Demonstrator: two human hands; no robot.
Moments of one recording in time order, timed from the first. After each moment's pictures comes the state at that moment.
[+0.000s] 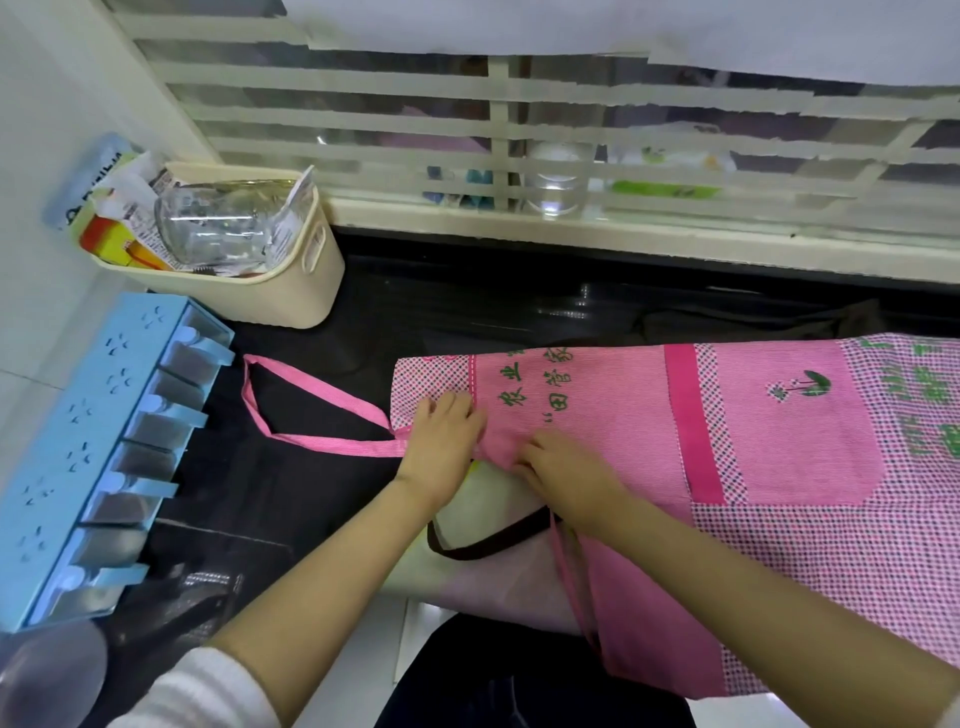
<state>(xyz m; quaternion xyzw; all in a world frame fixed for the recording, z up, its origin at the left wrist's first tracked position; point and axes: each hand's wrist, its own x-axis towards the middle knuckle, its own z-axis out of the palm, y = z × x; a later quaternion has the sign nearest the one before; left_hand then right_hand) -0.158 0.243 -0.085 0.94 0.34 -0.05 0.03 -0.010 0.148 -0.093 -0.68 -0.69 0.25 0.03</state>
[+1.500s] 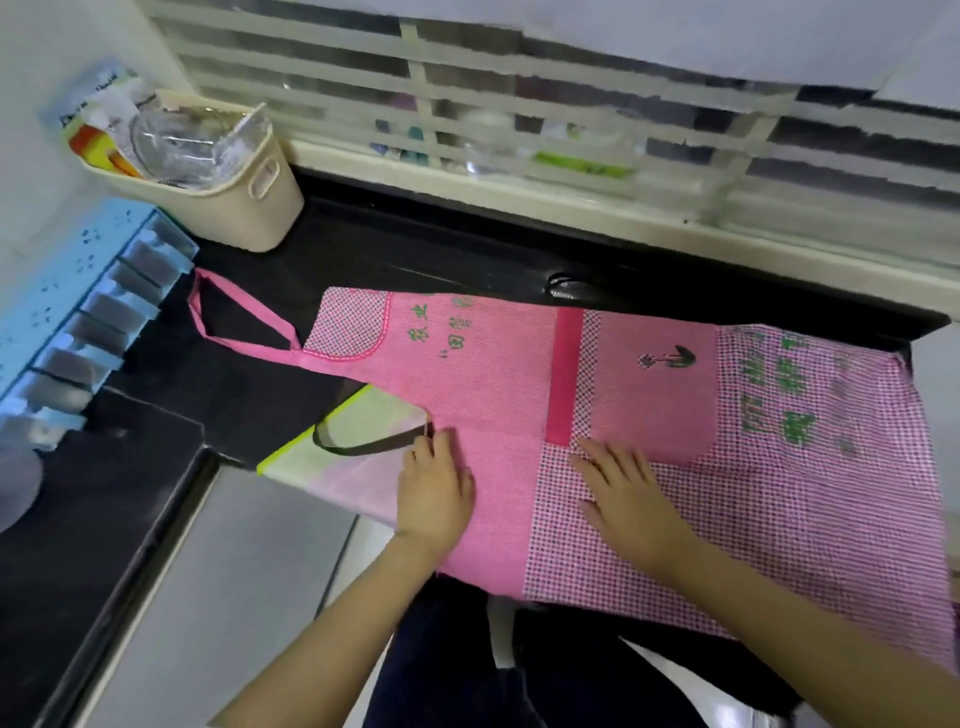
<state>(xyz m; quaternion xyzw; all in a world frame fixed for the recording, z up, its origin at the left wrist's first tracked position) -0.065 0.045 -0.093 0.76 0.62 -0.03 0.21 0.153 -0.035 -0.096 -0.66 -0.74 0.10 -0.06</state>
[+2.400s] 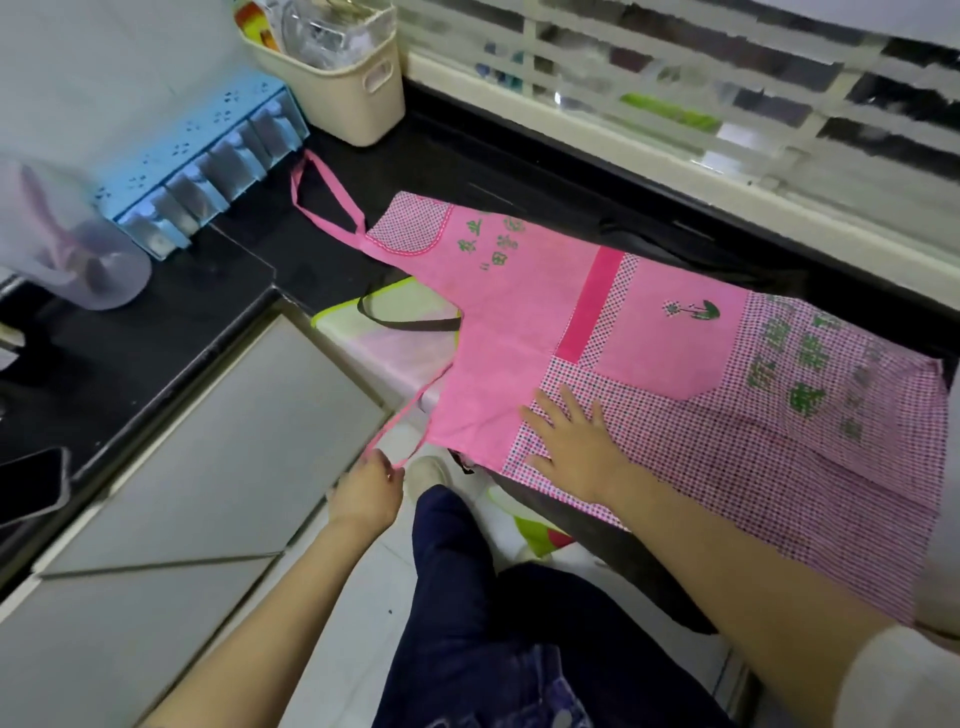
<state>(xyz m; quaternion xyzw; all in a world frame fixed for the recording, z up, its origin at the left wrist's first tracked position) -0.127 -0.101 -0.094 0.53 0.80 -0.09 0.28 0.125 -0.058 -0.095 -0.52 -0.81 0.21 -0.19</state>
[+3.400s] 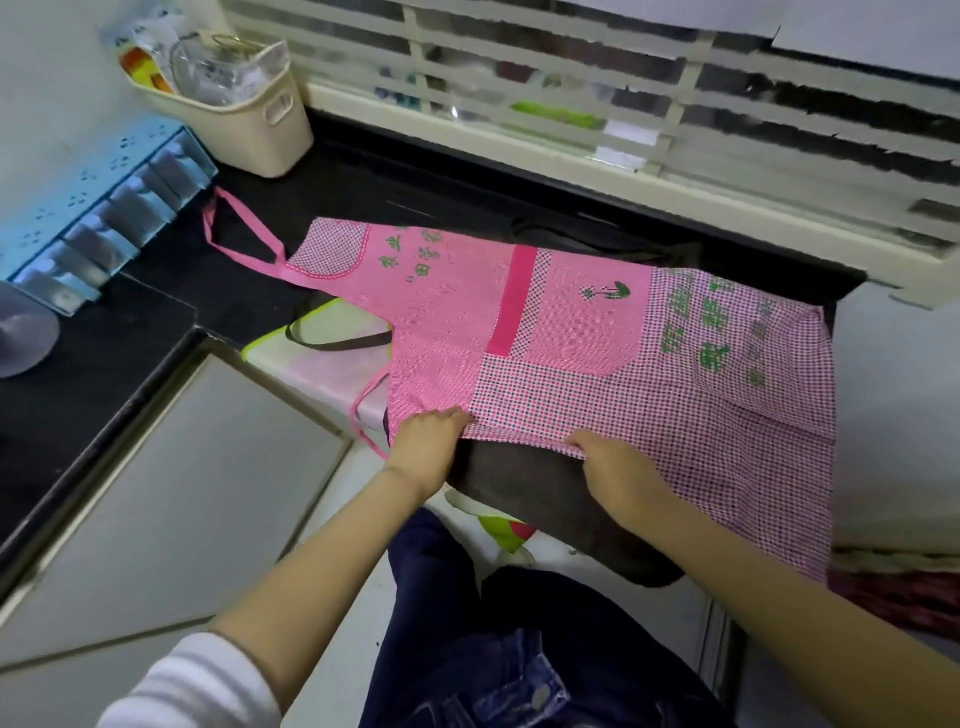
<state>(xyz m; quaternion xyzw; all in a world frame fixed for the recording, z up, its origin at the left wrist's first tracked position) -0.024 -0.055 -0.082 0.84 0.51 -0.07 0.14 0.194 -0.126 -0.064 -0.71 -0.65 0.28 0.00</state>
